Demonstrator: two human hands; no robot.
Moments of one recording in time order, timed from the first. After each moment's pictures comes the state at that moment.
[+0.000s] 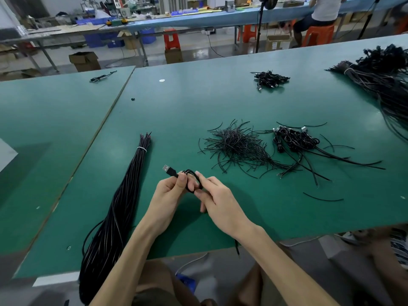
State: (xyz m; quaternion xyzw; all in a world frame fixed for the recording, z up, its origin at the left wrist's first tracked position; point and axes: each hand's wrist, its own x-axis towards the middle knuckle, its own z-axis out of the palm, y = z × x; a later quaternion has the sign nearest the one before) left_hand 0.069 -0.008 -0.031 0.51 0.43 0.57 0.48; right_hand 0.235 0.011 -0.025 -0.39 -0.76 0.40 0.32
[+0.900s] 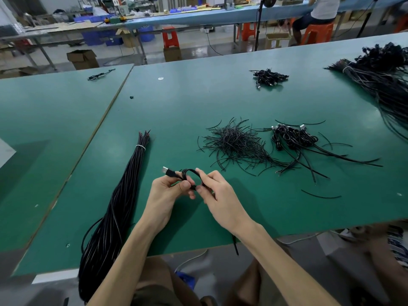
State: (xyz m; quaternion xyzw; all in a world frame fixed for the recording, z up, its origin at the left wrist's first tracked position) left_hand 0.067 -0.011 -0.032 0.46 0.43 0.61 0.49; right_hand 0.238 0.014 -0.024 -0.39 -0.76 0.37 0.36
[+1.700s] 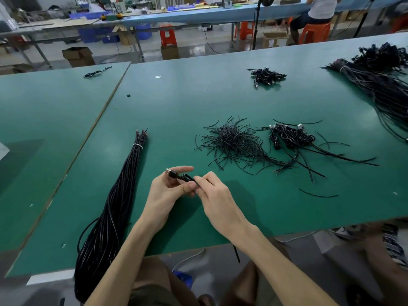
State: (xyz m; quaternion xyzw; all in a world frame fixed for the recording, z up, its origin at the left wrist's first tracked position) left_hand 0.068 -0.009 -0.033 0.46 0.49 0.58 0.46; right_hand 0.236 0.004 -0.026 -0.39 -0.80 0.29 0.35
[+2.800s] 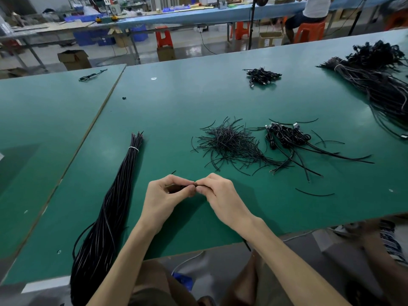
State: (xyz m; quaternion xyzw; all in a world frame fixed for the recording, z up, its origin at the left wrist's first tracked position) left_hand 0.073 -0.011 -0.029 0.52 0.55 0.53 0.39; right_hand 0.253 0.026 -0.023 -0.41 -0.77 0.37 0.32
